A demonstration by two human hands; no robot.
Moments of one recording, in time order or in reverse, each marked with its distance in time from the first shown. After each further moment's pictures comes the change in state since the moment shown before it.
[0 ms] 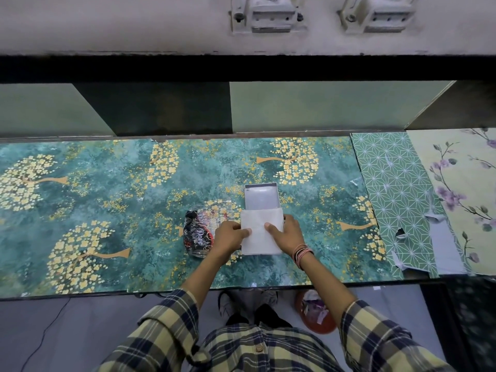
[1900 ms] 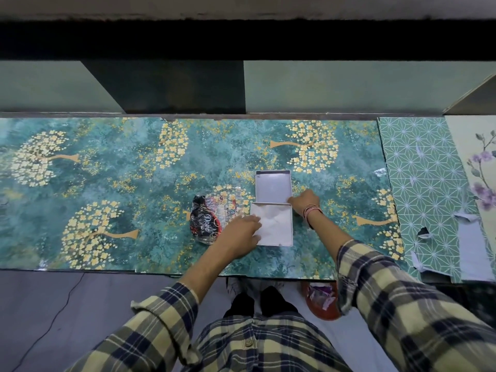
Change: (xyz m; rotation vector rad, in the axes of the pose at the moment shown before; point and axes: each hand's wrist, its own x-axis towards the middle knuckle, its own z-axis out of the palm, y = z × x) left_hand 0.000 -0.005 0.000 1.040 -0.177 0.532; right_hand 0.122 0.014 -0.009 -0.158 0.061 0.166
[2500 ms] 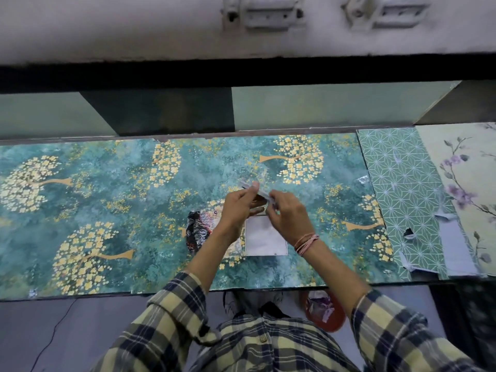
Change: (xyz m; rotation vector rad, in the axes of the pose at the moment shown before) left_hand 0.030 0.031 -0.065 -1.436 0.350 -0.261; right_hand -0.116 -0.030 -0.021 -0.153 0.497 -0.989
